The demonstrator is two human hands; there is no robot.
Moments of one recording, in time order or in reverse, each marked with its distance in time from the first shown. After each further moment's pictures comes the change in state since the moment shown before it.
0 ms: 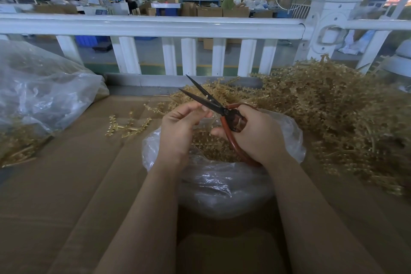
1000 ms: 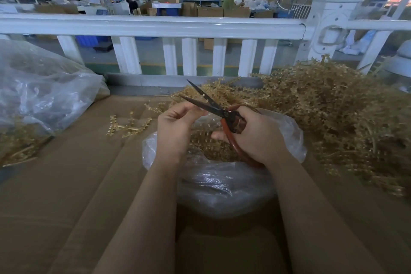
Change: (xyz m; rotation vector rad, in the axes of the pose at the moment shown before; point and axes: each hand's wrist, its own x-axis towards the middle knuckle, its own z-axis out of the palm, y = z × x) left_hand 0.001 0.002 -0.002 0.052 0.078 0.051; right_hand 0.001 0.002 -0.001 0.055 -0.098 0.046
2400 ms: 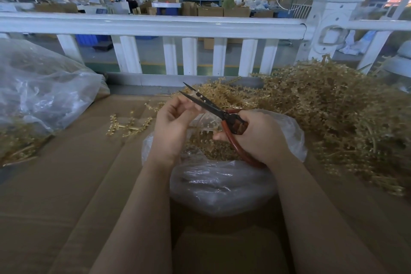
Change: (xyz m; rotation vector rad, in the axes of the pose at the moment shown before) left_hand 0.004 -0.001 -0.013 -0.025 -0.124 0.041; right_hand -0.004 -0.005 -0.005 -0.018 0.049 -0.100
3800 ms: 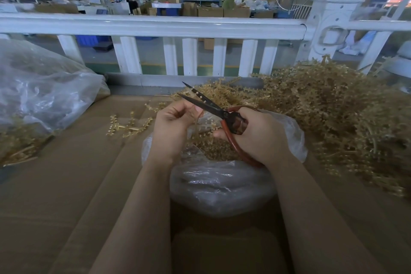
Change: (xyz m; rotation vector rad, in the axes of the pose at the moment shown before) left_hand 0.001 -0.001 -0.001 0.062 -0.020 -0.013; right_hand 0.000 0.000 -0.002 -0.105 0.030 -0.008
